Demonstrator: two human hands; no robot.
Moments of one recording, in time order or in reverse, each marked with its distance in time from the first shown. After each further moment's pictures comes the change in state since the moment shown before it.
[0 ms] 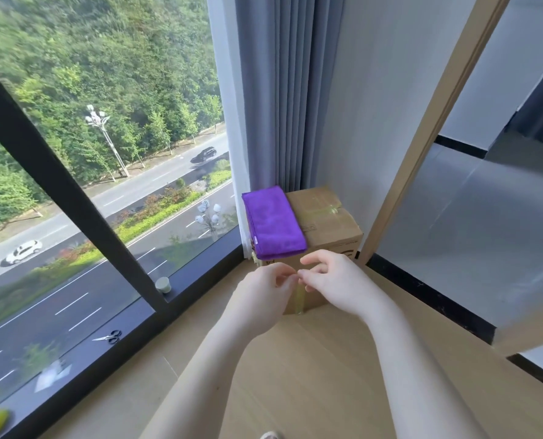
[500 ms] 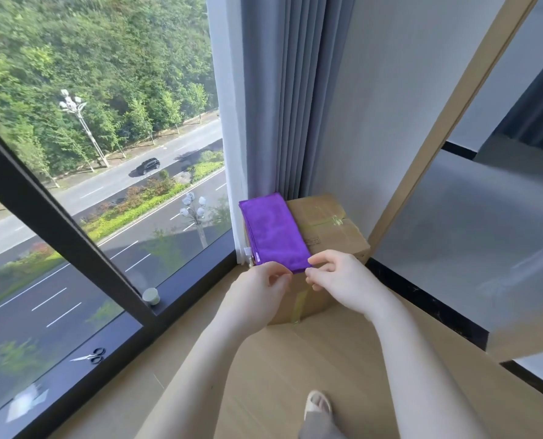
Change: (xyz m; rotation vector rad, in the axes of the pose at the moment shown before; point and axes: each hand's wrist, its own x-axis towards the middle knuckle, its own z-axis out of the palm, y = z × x) left_hand 0.098 -0.039 -0.041 -0.058 -0.025 -0.005; right_hand 0.096 -0.026 0.002 0.028 0.055 0.094
